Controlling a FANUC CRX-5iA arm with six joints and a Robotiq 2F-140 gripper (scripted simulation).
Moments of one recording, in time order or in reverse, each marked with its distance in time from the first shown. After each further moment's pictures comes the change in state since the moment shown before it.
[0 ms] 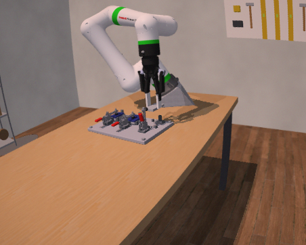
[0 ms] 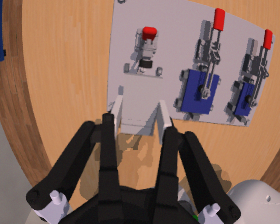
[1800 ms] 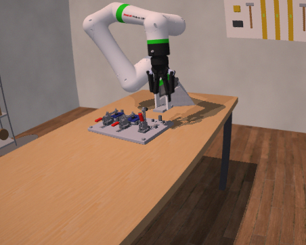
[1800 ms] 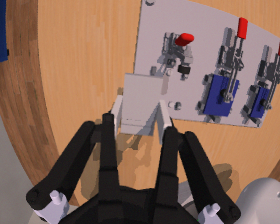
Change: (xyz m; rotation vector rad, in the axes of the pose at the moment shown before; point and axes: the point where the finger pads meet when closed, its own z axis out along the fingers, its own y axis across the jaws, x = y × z) arm 0.000 -0.048 0.000 0.000 0.000 0.000
